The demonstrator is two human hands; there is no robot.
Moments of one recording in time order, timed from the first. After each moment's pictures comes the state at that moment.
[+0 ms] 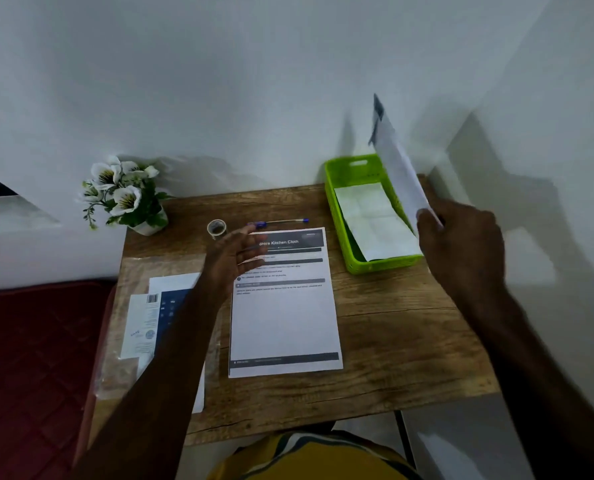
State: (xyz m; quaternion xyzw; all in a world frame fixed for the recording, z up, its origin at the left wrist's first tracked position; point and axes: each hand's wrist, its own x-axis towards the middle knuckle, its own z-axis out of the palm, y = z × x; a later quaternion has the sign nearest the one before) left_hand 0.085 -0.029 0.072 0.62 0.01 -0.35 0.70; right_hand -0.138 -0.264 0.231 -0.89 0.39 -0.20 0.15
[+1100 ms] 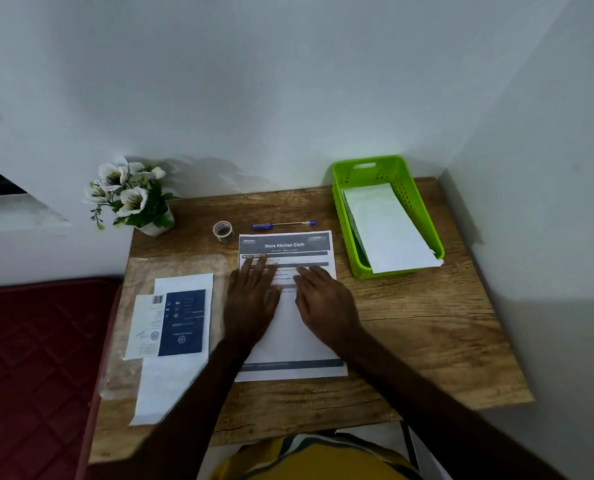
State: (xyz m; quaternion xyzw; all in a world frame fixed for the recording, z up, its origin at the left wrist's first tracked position) left_hand 0.029 -0.006 -0.026 0.91 -0.37 0.04 0.18; right_hand -0.081 -0.165 0.031 -0.97 0.07 -0.18 0.11
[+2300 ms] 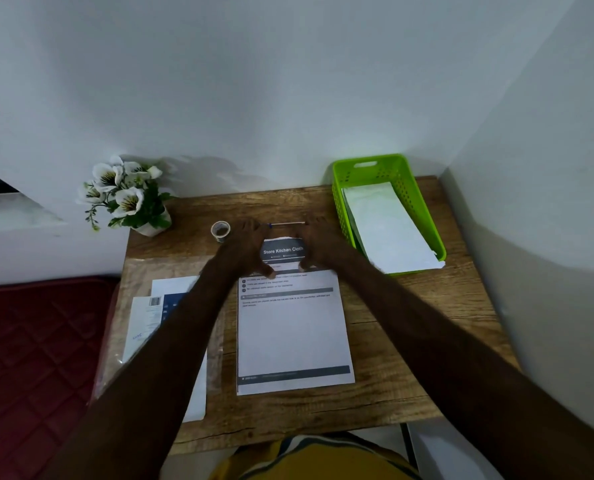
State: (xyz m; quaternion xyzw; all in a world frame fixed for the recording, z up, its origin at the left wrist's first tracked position) left_hand 0.127 -0.056 0.063 0.89 -0.38 -0.21 0.09; right_hand 0.037 -0.237 0.052 -0.98 0.09 0.14 0.15
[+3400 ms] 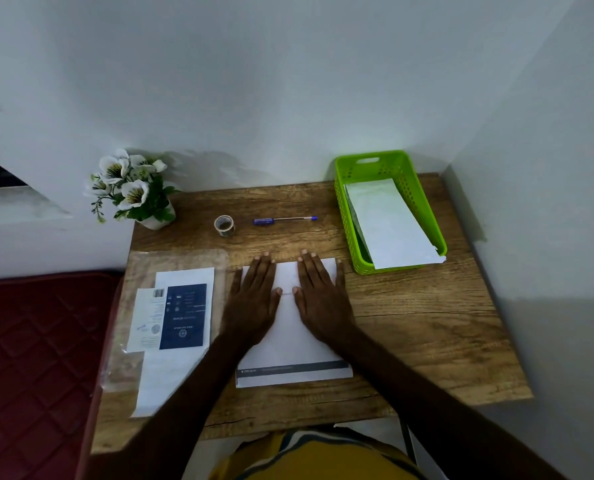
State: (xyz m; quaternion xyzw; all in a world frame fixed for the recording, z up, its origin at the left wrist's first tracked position) left_hand 0.021 -0.002 -0.013 0.92 -0.38 -0.06 0.10; right_hand -0.073 -0.163 -0.004 -0.99 0.13 -0.01 0.08
